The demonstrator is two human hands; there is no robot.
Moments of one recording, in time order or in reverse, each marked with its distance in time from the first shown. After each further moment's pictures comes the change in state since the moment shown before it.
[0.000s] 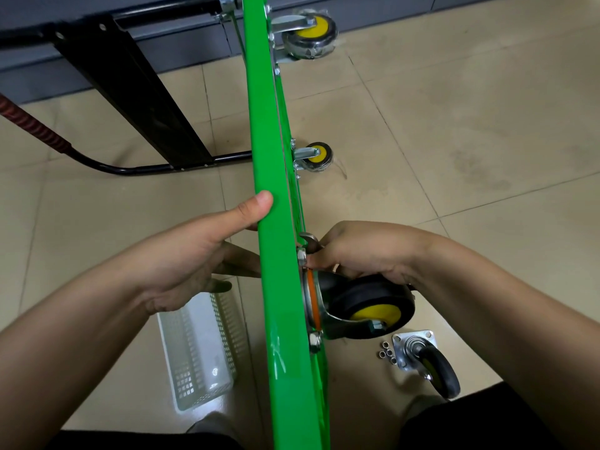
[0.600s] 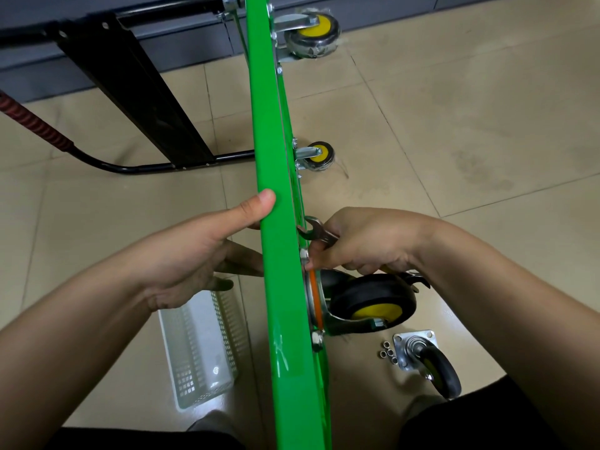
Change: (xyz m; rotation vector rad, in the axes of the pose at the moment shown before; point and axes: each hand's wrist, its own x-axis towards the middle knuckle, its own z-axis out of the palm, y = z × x) left_hand -0.002 0.002 0.000 0.001 -0.006 0.013; right_hand 0.009 0.001 -0.013 -0.105 -0.055 -0.093
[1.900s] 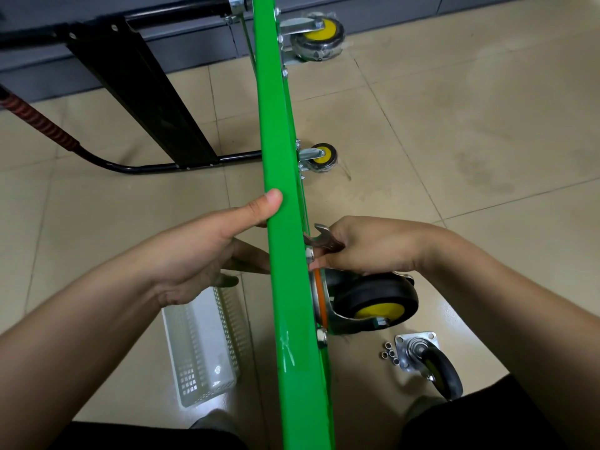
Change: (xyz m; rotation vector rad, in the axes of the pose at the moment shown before) left_hand 0.000 -0.001 0.000 -0.009 -0.013 0.029; right_hand -0.003 0.002 -0.001 -0.359 -0.016 -0.230
